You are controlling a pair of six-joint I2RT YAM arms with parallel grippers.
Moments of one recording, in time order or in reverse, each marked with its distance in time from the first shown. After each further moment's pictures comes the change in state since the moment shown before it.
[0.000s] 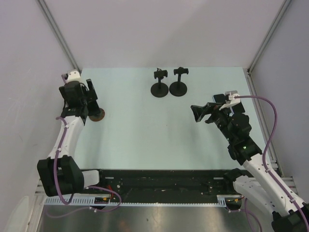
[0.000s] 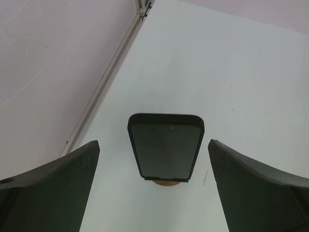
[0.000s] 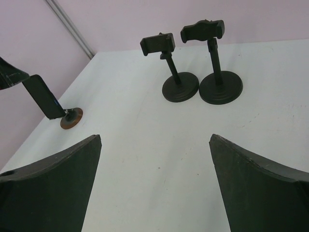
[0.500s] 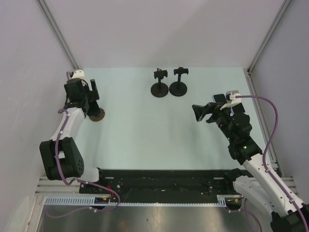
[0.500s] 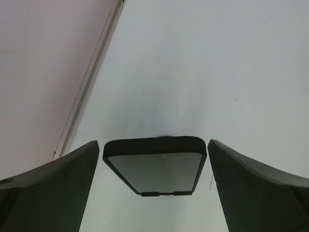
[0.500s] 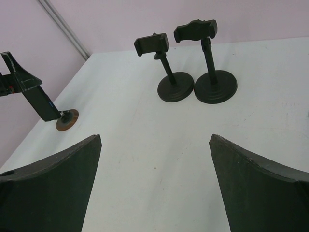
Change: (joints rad) left arm 0.035 0.191 0.072 0.033 0.113 0.076; right arm -0.021 -0.002 -0.003 -0.007 -0.002 0.000
